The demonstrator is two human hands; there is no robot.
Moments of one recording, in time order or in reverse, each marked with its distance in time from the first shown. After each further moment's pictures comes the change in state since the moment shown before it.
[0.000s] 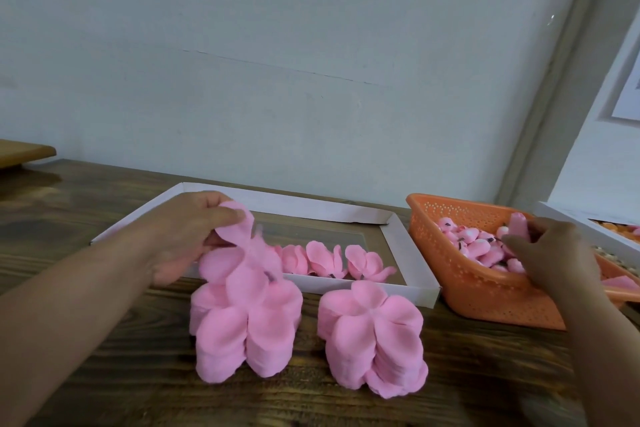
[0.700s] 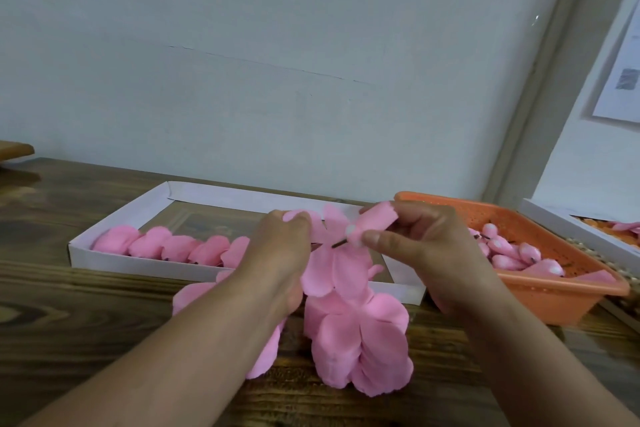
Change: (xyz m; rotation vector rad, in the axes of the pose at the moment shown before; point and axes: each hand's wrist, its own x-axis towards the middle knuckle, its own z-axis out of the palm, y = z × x) left_hand -0.011 0.005 0.114 -0.153 0.189 -0.041; right_hand -0.087 -0.114 -0.006 1.059 -0.623 -0.447
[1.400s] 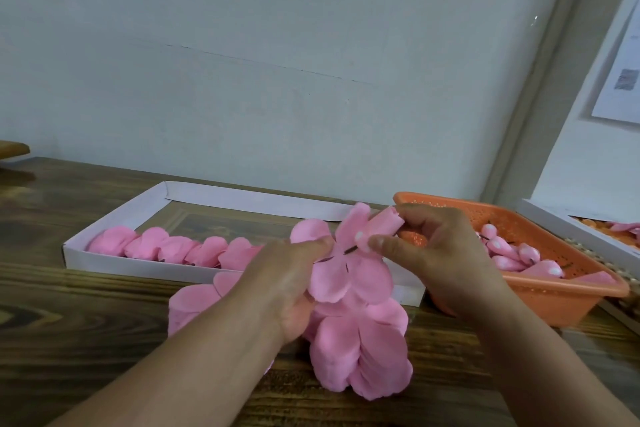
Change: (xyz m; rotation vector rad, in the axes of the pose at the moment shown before) left_hand -0.016 -0.011 0.002 -0.366 -0.236 -0.247; right_hand -0.005 -0.011 -0.006 -0.291 0.036 -0.020
